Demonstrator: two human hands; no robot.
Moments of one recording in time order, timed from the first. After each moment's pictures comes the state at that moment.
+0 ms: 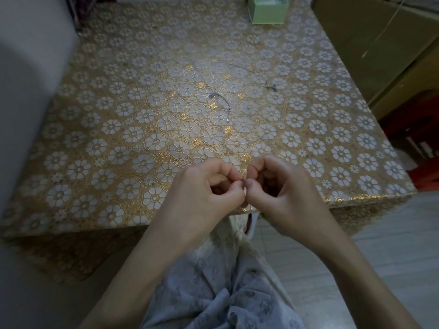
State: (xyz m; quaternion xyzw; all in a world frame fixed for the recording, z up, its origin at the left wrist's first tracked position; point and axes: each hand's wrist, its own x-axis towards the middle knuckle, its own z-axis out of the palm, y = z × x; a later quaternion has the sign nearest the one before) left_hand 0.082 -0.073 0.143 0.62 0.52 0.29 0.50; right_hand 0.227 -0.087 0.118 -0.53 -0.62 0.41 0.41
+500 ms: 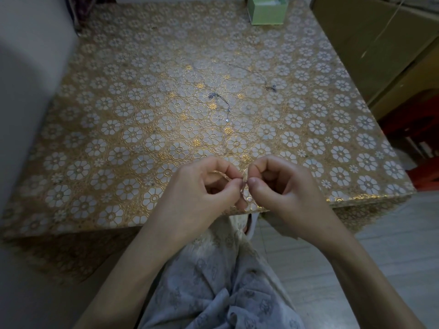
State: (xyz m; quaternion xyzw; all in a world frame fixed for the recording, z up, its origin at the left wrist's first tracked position) left_hand 0.078 -0.072 0.145 0.61 0.51 0.29 0.53; right_hand 0.231 -0.088 0.122 -0.48 -0.57 0.50 0.44
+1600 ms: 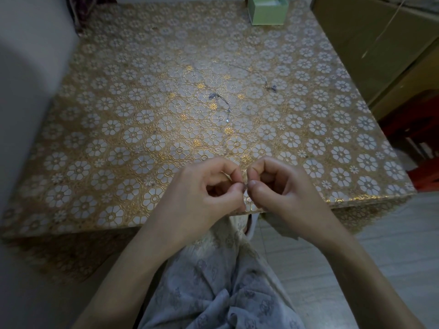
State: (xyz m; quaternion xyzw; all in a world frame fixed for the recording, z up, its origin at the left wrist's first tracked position) left_hand 0.073 -0.069 0.141 0.67 0.46 0.28 0.52; right_hand 0.231 -0.087 0.120 -0.48 -0.55 0.53 0.42
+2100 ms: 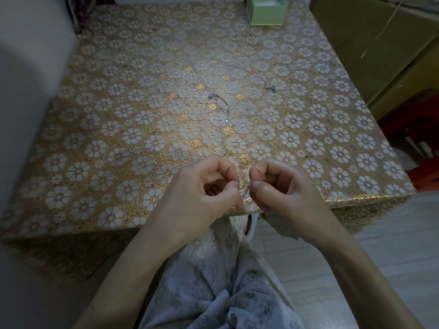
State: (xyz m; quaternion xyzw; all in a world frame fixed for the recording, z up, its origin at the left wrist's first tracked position) left_hand 0.075 -0.069 0.140 0.65 0.46 0.29 0.53; right_hand 0.233 -0.090 0.124 -0.46 -0.50 0.58 0.44
